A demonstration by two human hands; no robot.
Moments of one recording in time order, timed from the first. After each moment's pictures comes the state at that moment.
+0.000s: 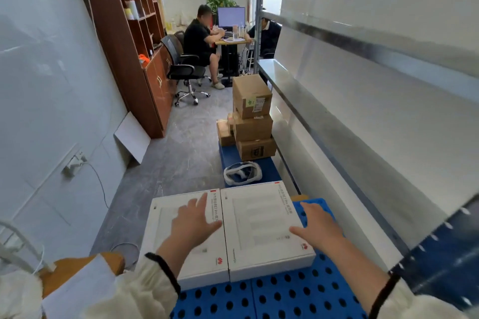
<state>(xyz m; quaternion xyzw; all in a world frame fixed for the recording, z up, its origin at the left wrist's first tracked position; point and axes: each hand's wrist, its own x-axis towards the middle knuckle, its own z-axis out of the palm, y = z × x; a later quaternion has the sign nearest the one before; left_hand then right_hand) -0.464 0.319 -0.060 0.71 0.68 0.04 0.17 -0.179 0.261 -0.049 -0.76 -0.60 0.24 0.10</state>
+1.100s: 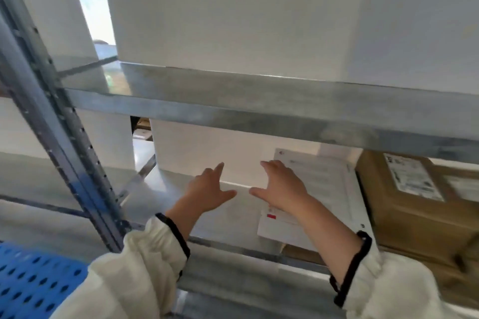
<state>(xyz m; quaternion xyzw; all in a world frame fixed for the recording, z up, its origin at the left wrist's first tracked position) 0.021 -0.105 0.021 0.98 0.07 -0.04 0.17 0.036 -0.296 0.059 -0.97 -0.17 0.04 0.17</state>
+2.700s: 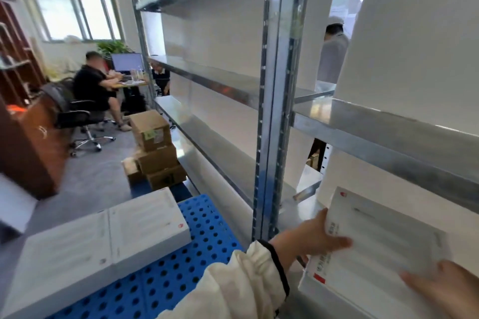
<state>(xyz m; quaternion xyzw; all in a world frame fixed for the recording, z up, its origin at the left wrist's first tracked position) -0.055 -0.020 0.037 0.82 0.24 -0.07 0.51 0.035 -0.226 0.060 -0.96 -0.13 0.10 0.24</state>
